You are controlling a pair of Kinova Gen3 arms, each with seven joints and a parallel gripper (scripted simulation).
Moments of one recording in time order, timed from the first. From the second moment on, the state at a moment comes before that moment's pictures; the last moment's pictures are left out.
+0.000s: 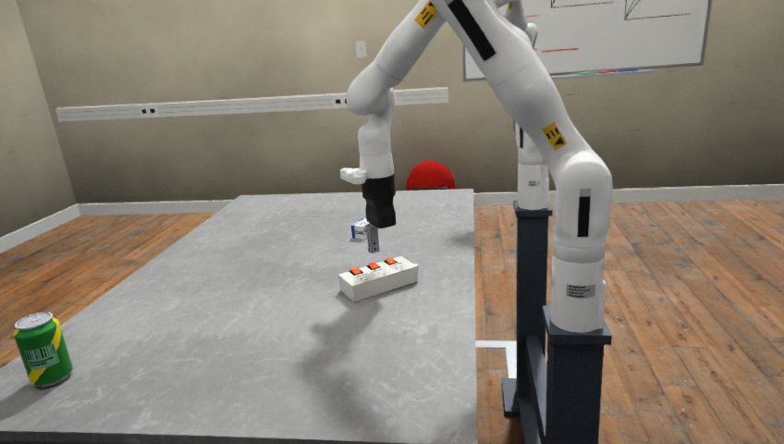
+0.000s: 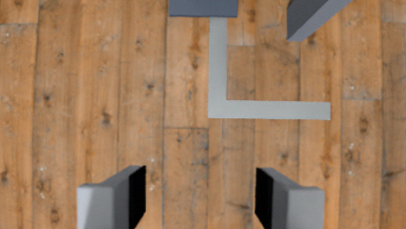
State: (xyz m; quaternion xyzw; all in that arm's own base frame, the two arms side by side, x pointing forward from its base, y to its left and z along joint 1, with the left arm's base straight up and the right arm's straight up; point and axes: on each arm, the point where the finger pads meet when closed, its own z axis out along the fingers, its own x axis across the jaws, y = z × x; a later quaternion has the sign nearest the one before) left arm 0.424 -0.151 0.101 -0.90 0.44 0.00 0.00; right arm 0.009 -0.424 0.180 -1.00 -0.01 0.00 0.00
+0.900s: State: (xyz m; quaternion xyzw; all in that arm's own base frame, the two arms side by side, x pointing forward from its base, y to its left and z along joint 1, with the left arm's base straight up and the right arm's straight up) left arm 0.471 -0.137 0.115 -0.90 0.44 0.00 0.00; right arm 0.009 -0.424 0.180 -1.00 -0.01 0.00 0.00
